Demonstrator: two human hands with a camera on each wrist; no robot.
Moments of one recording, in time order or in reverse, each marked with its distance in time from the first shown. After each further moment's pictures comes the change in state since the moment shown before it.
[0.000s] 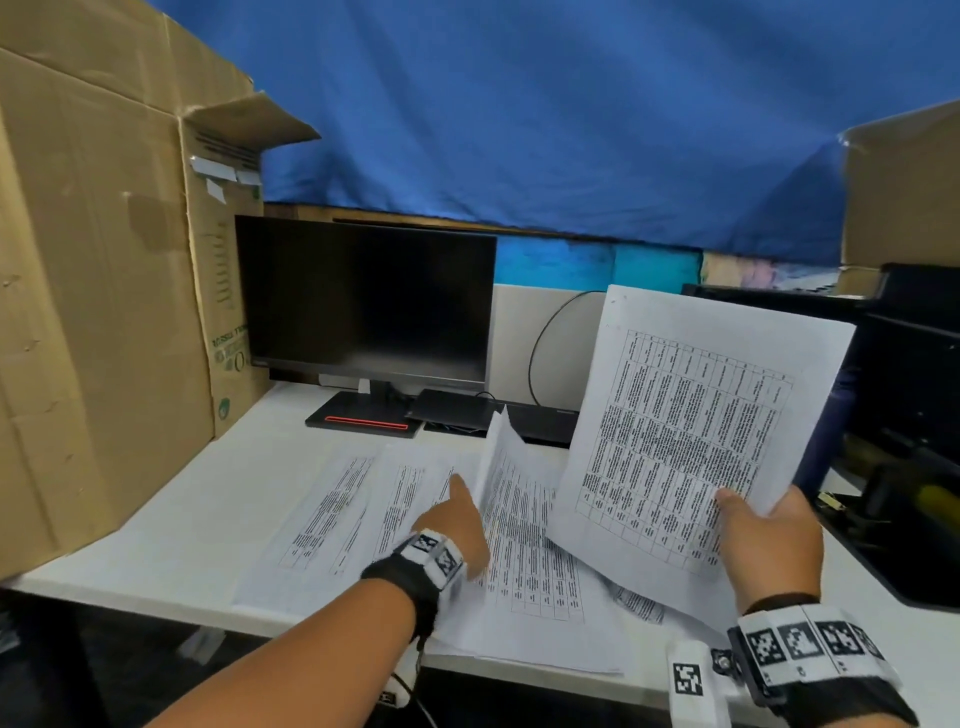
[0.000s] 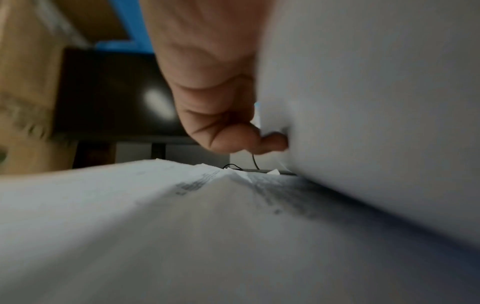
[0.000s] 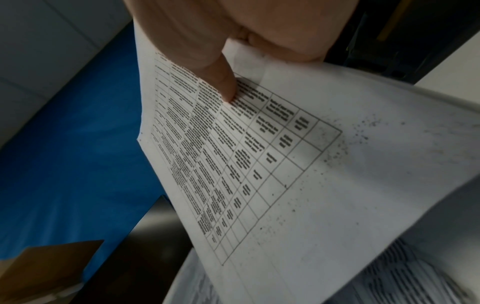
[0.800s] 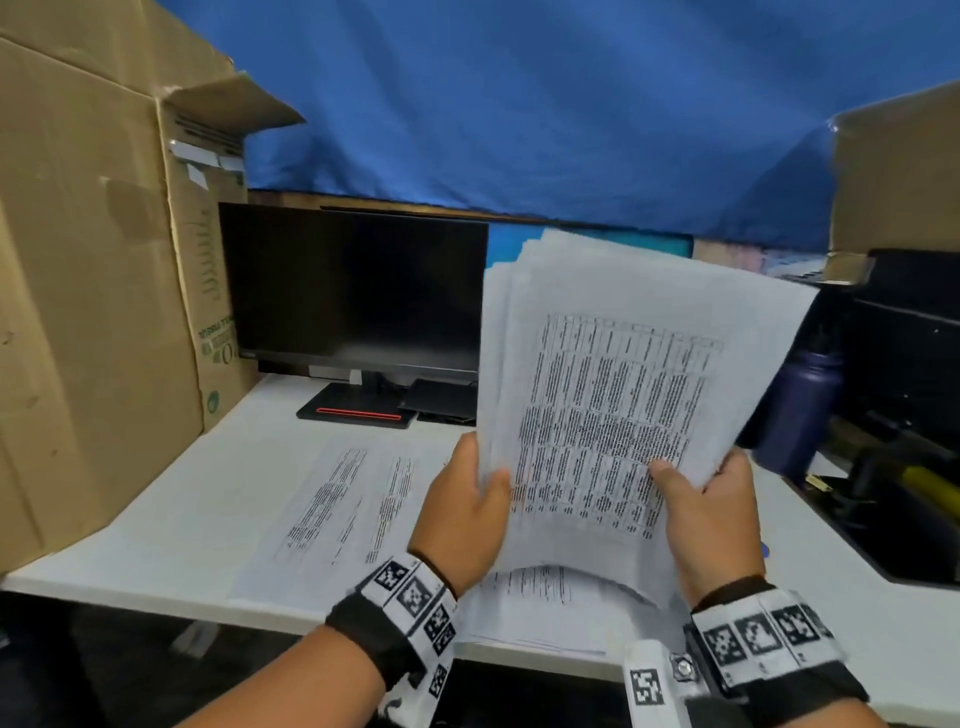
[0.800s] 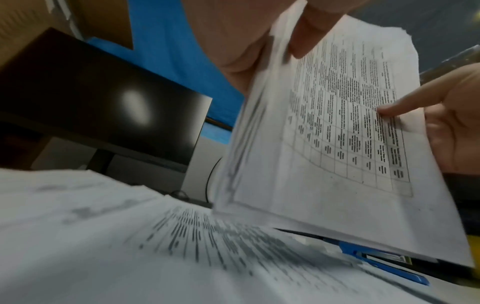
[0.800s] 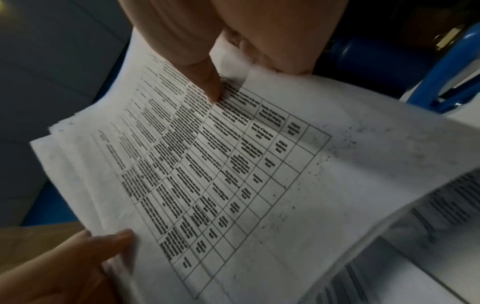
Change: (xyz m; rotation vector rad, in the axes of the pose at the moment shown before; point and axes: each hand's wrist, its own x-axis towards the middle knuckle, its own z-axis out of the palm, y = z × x) left_hand -0.064 0.012 -0.016 -0.798 0.392 0.505; right_hand -0.040 -0.030 0.027 0.197 -0.165 -0.052
